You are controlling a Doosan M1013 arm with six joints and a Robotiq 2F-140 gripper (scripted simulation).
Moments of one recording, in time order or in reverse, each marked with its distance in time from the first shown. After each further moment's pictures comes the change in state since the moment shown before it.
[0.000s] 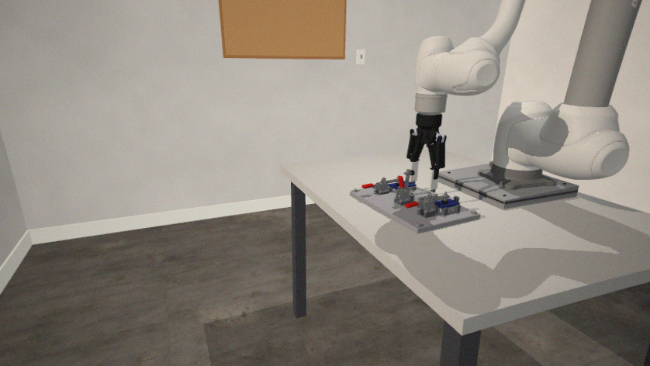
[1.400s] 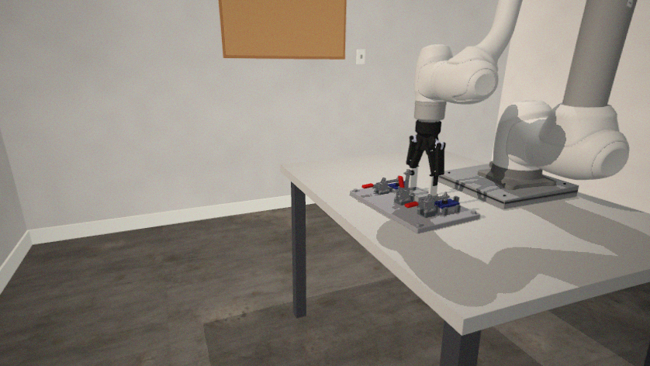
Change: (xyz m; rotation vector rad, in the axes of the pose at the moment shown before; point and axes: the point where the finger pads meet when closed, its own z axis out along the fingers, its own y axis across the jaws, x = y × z) arm 0.000 0.000 0.021 0.000 0.000 0.000
